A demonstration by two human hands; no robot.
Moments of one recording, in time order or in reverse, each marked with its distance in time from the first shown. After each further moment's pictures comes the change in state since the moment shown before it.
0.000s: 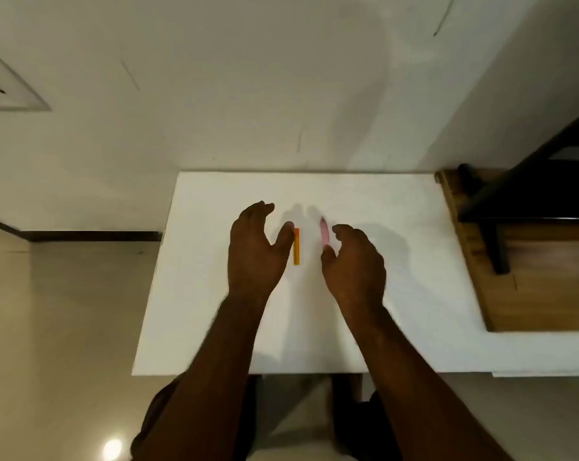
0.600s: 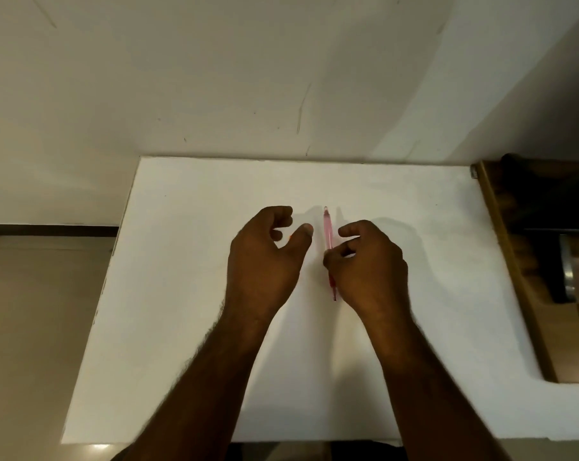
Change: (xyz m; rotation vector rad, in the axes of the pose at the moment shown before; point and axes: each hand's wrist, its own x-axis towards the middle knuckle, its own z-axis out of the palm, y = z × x) left_hand 0.034 -0.008 0.044 -0.154 -0.085 -0.189; right_hand 0.059 0.021 0.034 0.192 -0.102 0.163
